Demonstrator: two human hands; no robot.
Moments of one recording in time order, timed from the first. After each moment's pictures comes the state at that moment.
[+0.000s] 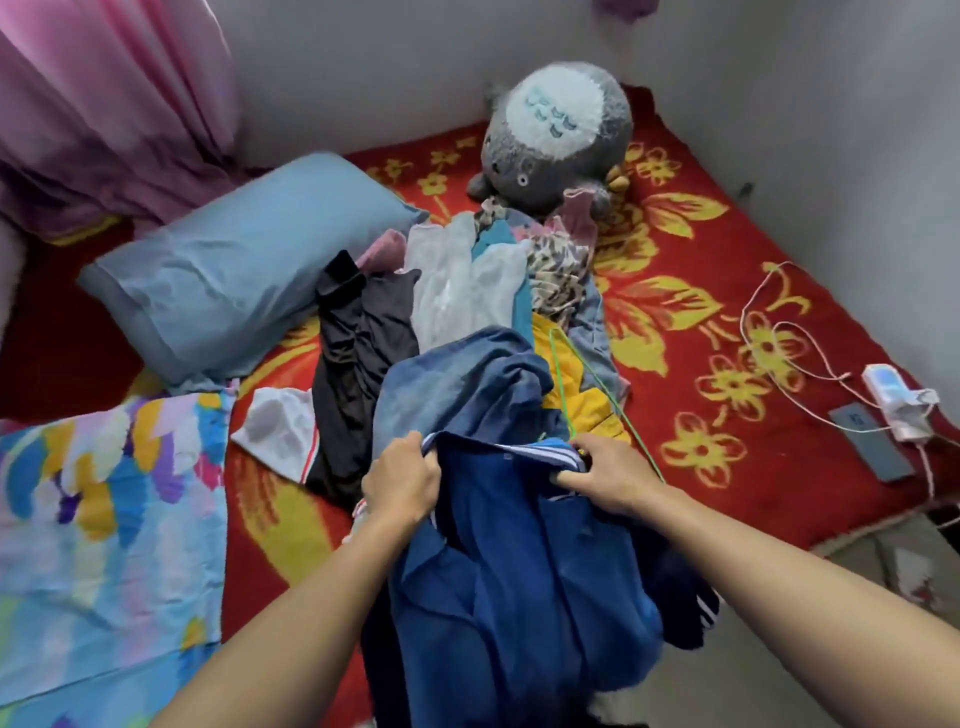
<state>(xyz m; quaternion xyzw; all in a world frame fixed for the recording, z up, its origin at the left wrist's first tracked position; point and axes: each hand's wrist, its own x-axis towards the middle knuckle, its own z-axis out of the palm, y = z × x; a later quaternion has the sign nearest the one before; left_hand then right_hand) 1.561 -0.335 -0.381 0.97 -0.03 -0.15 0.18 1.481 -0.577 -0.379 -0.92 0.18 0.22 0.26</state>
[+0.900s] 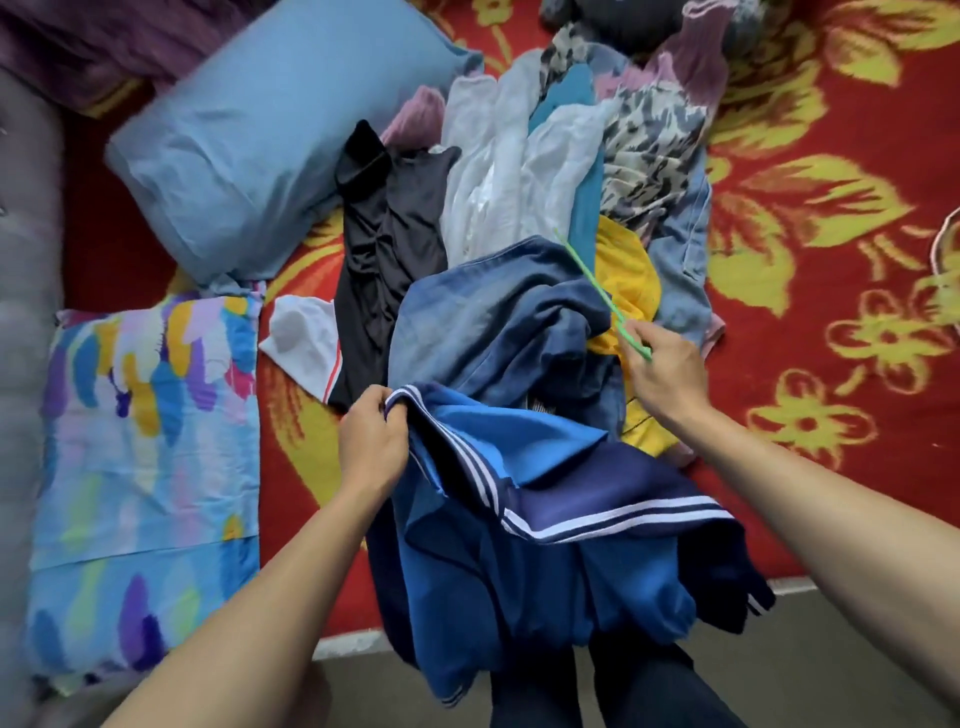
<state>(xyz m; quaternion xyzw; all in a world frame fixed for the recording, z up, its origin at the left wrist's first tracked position) 1.592 -0.344 -0.431 0.93 0.16 -0.11 0.32 1.583 -0.650 -0.488 -0.89 0.23 0.03 0.40</state>
